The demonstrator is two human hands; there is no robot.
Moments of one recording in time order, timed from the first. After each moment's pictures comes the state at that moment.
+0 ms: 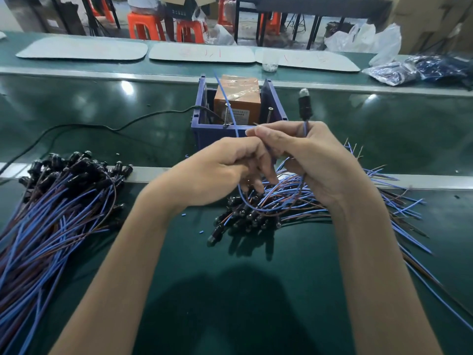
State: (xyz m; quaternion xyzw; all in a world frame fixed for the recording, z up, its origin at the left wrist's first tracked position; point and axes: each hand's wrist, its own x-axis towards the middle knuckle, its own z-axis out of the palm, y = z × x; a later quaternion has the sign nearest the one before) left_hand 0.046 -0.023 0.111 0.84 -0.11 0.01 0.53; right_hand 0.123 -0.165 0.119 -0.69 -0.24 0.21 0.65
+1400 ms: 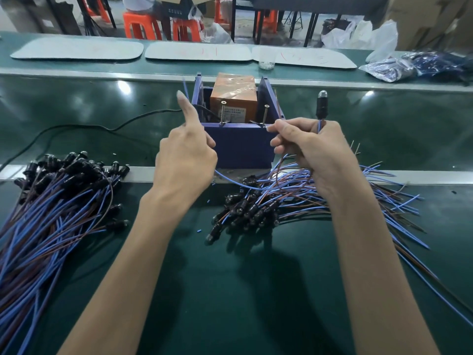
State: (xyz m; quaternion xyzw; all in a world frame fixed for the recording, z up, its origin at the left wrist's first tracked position) left_hand 0.058 -0.015 0.094 0.91 0.24 0.21 0.27; right_hand 0.140 -0.172 0.109 -0.69 -0.16 0.12 0.69
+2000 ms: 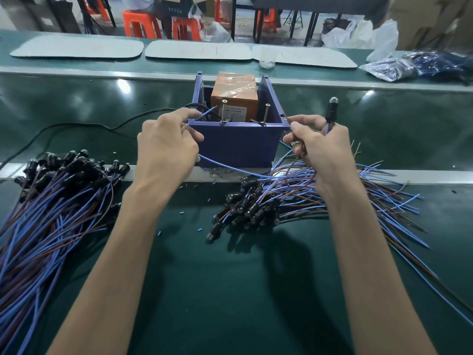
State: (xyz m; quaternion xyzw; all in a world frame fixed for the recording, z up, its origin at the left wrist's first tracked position) left_hand 0.053 0.008 0.095 0.87 0.24 0.27 0.33; right_hand 0.156 -0.172 0.091 -0.71 -0.10 0.04 0.70
